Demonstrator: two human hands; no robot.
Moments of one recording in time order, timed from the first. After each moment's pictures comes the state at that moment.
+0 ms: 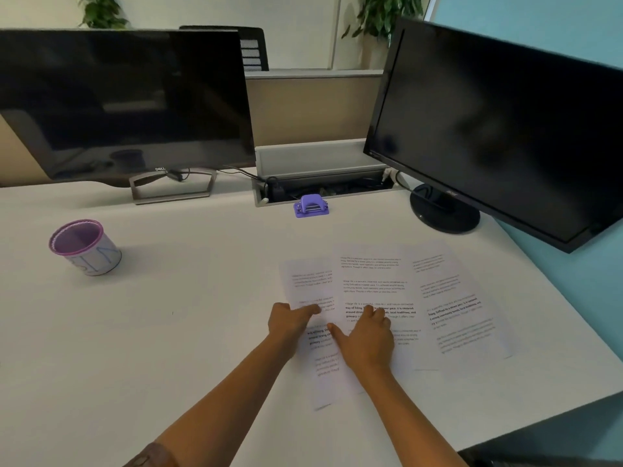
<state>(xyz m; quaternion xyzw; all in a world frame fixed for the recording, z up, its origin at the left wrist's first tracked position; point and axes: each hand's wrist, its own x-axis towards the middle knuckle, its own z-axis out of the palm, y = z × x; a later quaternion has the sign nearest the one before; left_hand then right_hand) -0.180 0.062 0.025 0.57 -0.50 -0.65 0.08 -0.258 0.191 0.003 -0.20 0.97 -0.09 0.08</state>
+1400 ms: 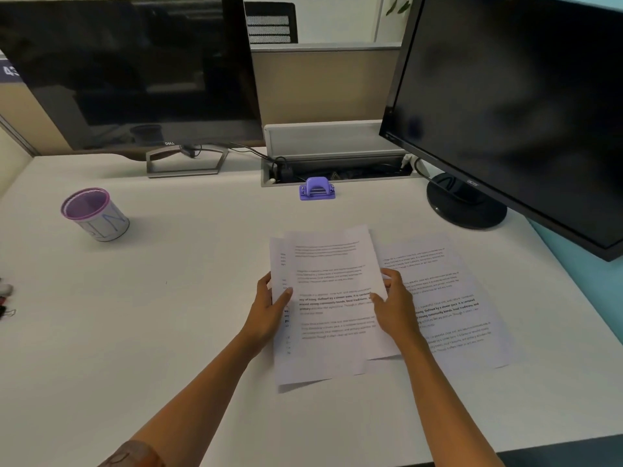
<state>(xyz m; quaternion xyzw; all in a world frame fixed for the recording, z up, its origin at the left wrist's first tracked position) -0.156 0.080 0.011 0.42 -0.59 -0.66 0.17 -0.361 0.226 0.014 -0.23 0.85 -0.41 0.23</state>
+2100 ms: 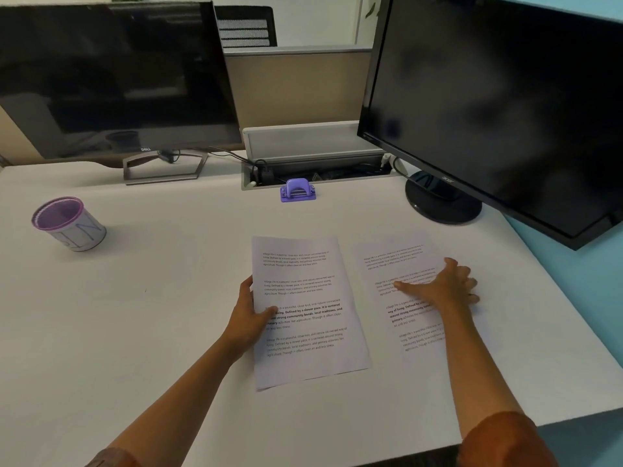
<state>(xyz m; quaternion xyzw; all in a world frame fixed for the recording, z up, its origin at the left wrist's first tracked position) -0.153 0.073 -0.008 0.42 -0.64 -0.63 0.14 -0.480 0.276 0.027 -0.07 0.97 -0.11 0.20</state>
